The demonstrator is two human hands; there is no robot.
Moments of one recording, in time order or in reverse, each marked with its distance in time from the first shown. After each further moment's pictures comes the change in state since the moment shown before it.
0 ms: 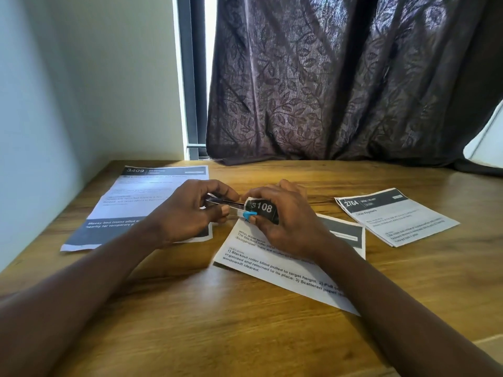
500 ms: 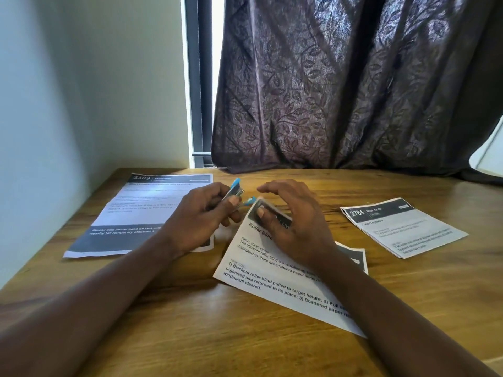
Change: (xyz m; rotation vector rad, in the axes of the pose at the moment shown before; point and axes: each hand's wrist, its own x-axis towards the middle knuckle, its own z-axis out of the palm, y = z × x) left_hand -0.005 0.008 0.011 -0.113 0.147 0.027; right_hand 0.001 0.009 0.010 0.075 0.307 -0.081
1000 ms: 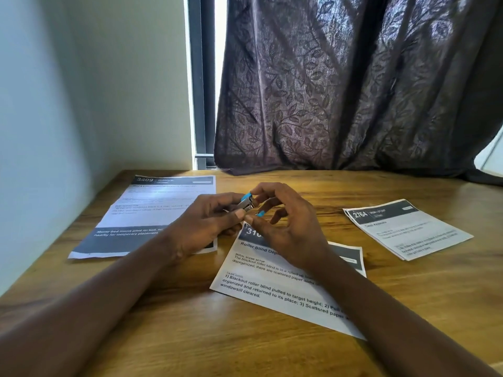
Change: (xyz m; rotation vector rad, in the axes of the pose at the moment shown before) left_hand -0.003 0.001 0.001 -0.241 -0.175 -0.059; right_hand 0.002 -0.012 0.008 0.316 -0.044 0.021
